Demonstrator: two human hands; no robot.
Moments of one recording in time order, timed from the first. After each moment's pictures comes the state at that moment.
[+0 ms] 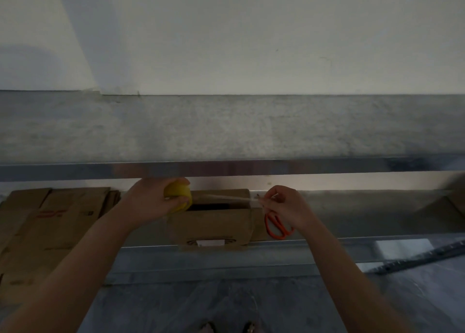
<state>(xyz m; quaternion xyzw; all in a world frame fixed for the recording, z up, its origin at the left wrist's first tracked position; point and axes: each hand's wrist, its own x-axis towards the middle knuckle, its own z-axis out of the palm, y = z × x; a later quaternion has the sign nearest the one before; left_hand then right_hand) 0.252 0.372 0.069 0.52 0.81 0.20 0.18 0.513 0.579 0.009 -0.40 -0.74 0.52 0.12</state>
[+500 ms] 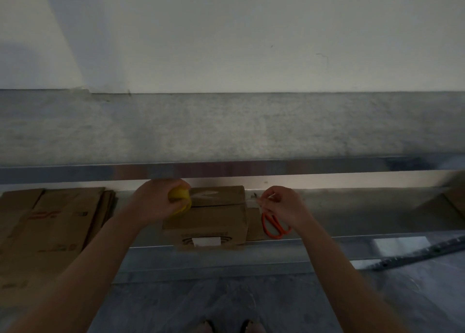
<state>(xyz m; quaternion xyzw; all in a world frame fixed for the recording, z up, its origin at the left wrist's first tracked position) 0.255 0.390 0.042 0.53 0.82 0.17 0.15 0.512 0.589 -0.009 -0.42 -0.75 0.50 0.12</state>
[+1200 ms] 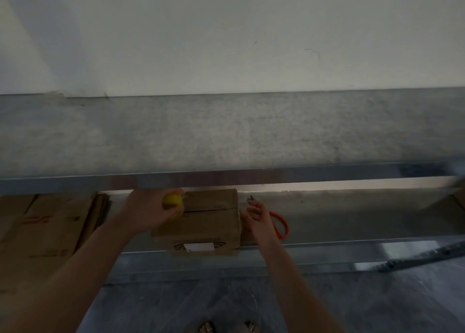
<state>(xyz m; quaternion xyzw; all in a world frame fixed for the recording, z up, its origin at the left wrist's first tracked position) 0.266 0.404 0.039 0.50 0.85 0.09 0.15 0.487 0.562 -0.097 -0.46 -0.51 0.70 0.19</state>
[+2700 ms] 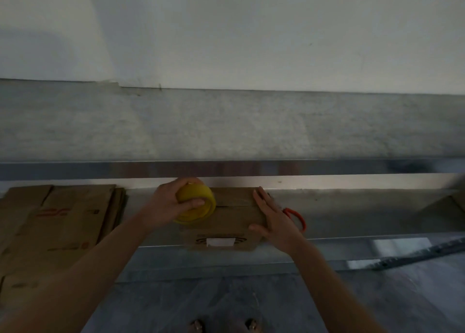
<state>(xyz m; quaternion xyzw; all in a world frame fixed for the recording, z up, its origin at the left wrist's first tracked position) 0.238 0.369 0.029 0.45 0.77 0.35 0.28 0.487 0.537 -0.057 -0.27 -0.90 0.33 0.02</state>
